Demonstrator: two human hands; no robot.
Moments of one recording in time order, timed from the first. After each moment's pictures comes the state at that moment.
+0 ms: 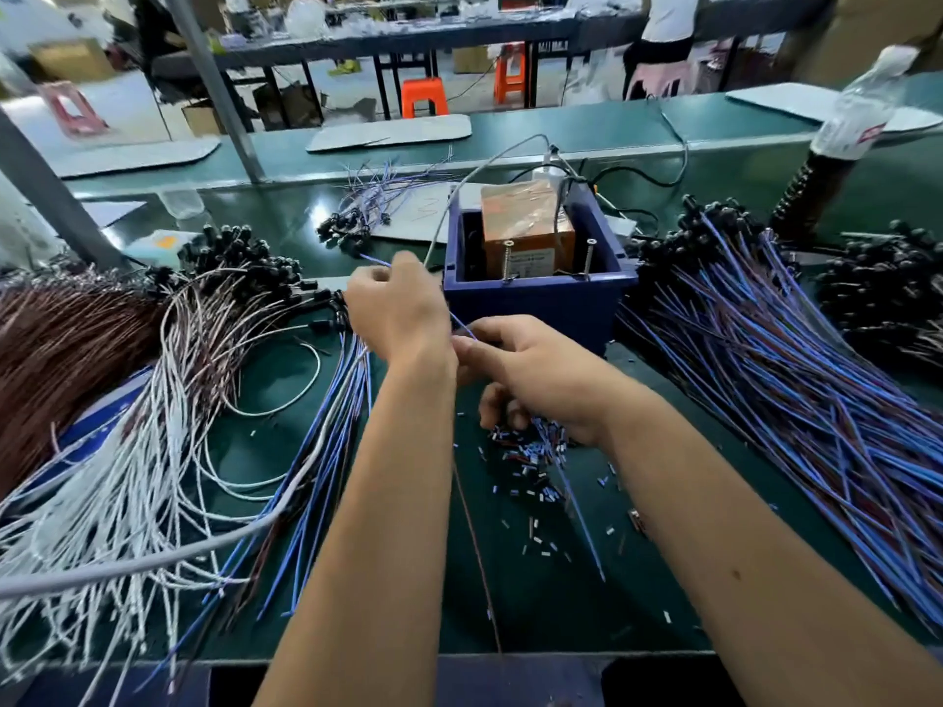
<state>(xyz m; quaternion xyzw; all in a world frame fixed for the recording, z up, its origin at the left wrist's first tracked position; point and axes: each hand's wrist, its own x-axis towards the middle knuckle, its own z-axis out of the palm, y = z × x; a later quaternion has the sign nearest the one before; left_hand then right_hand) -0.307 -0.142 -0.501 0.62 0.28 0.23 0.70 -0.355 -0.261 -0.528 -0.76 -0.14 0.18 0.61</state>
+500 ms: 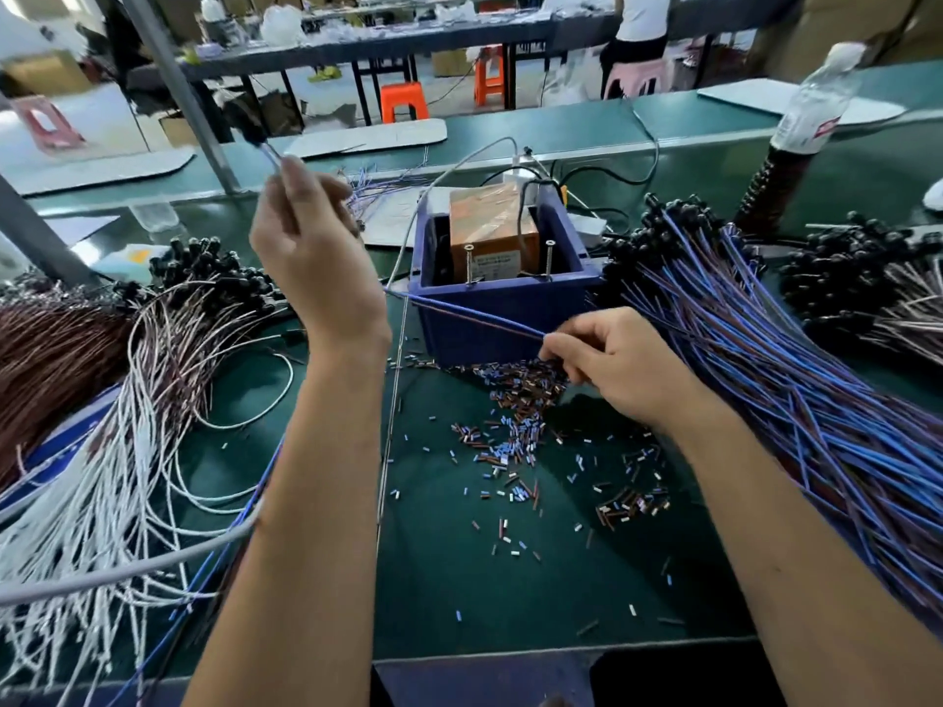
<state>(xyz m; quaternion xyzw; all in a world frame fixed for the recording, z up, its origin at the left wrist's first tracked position) -0.317 -0.129 -0.470 0.55 -0.02 0.40 0.73 -0.346 -0.358 -0.559 -0.87 -0.11 -0.05 0.49</state>
